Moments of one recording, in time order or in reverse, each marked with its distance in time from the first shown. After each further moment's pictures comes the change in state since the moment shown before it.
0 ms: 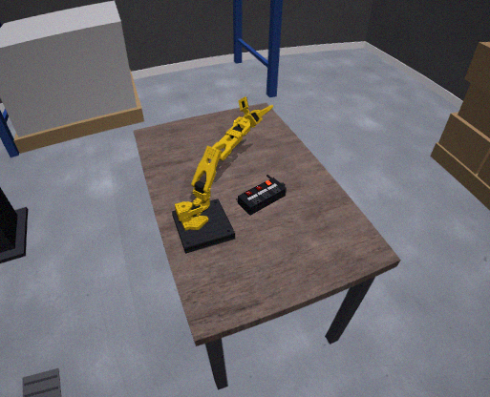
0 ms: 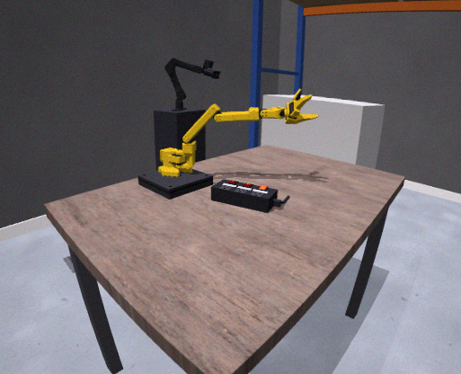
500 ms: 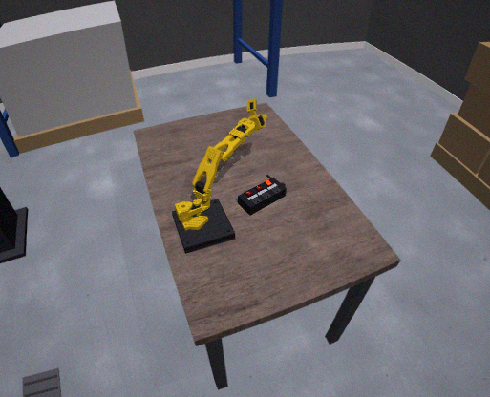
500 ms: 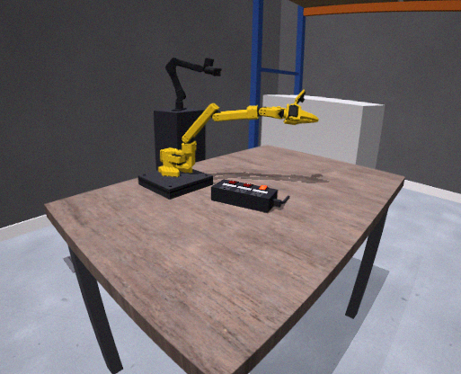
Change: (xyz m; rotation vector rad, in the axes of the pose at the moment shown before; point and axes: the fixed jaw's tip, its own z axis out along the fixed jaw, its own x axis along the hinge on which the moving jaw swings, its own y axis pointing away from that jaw) arm 0.025 -0.014 -0.005 -0.014 0.137 0.174
